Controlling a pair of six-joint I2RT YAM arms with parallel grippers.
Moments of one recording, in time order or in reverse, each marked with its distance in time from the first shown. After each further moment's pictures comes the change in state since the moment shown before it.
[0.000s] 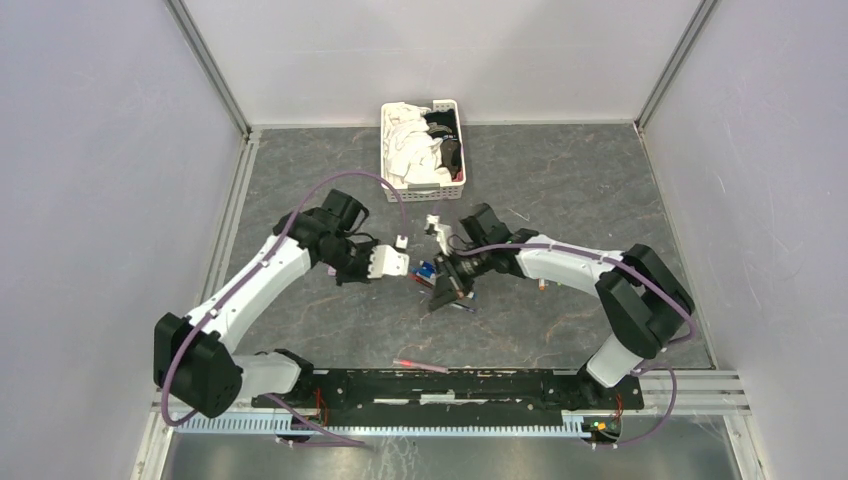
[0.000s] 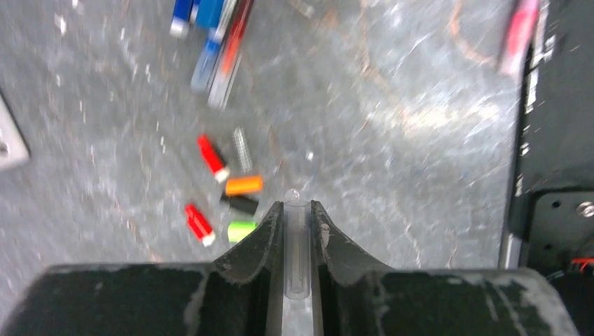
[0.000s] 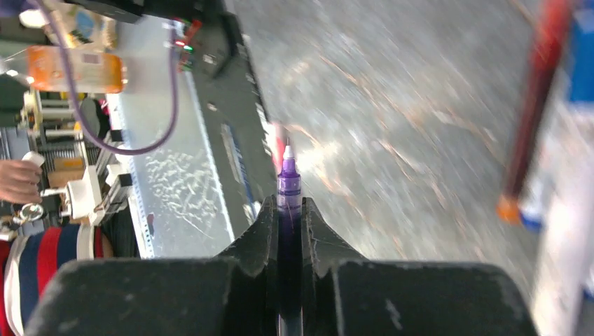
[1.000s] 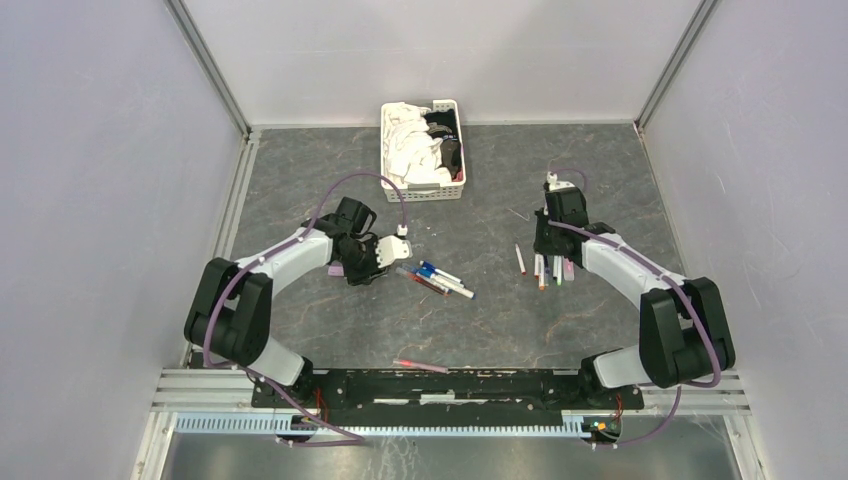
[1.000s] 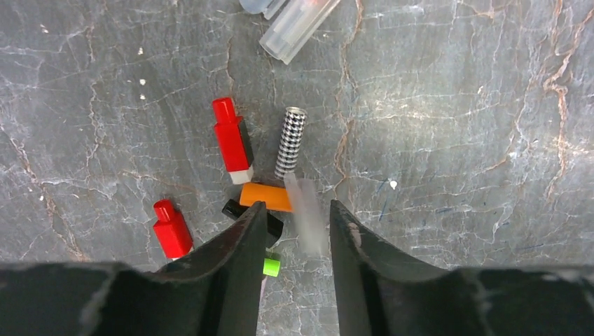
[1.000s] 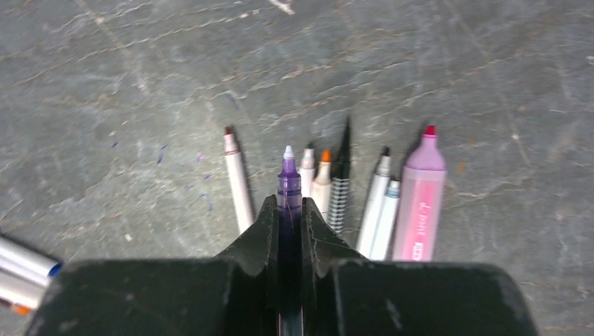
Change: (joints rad) left arm 0.127 0.275 -0.150 0.389 -0.170 -0.204; right arm -0.494 -0.245 -0.190 -0.117 0.973 0.037
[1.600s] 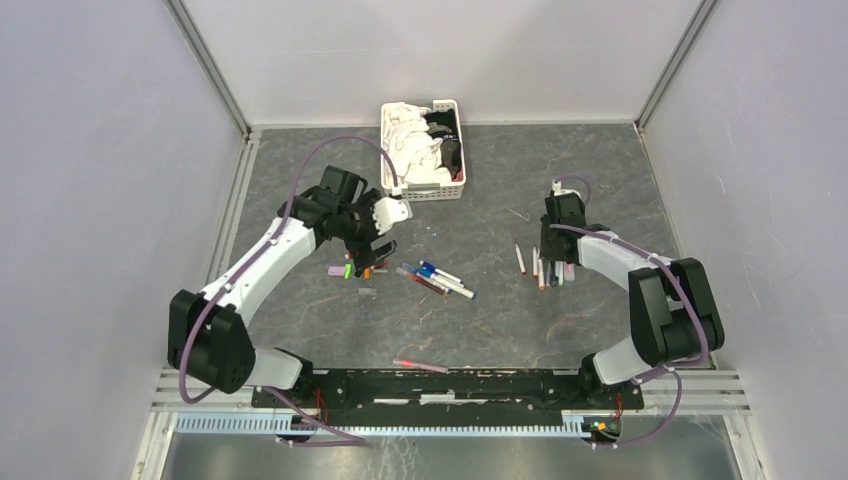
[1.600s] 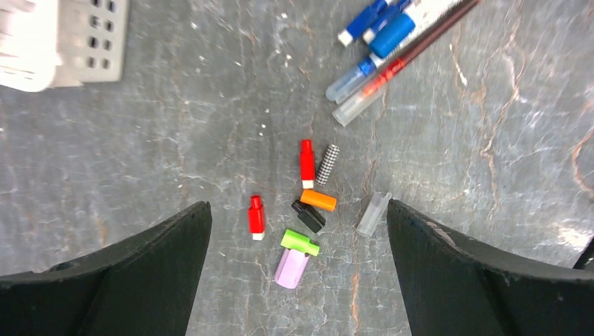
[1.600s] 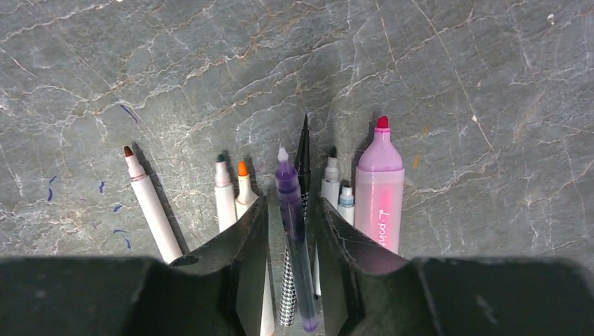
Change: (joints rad) left arm 0.000 -0.130 0.207 -0.117 0.071 -0.134; right arm -0.050 0.104 -0.033 0.045 0.132 0.005
